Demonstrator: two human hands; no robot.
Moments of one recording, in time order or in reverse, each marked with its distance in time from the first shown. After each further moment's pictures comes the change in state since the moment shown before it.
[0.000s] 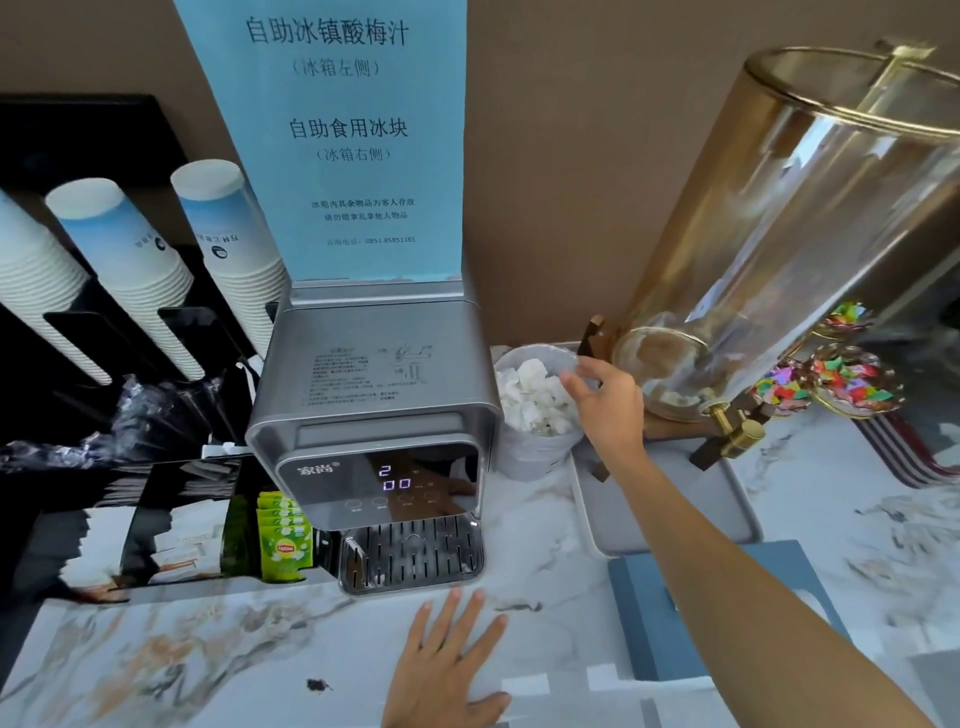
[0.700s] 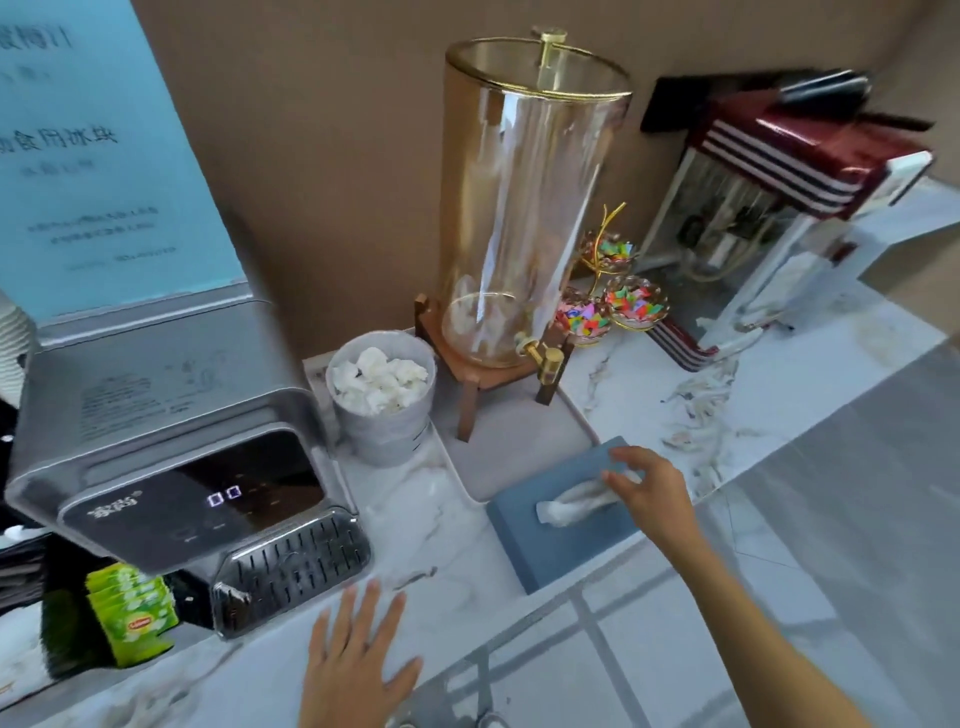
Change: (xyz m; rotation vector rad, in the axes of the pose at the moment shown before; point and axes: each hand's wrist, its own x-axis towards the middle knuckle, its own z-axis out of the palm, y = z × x) left_hand 0.002 -0.003 0.016 -0.039 0.161 0.044; right_hand -0.159 0.151 -0.175 -0.140 0.114 0.300
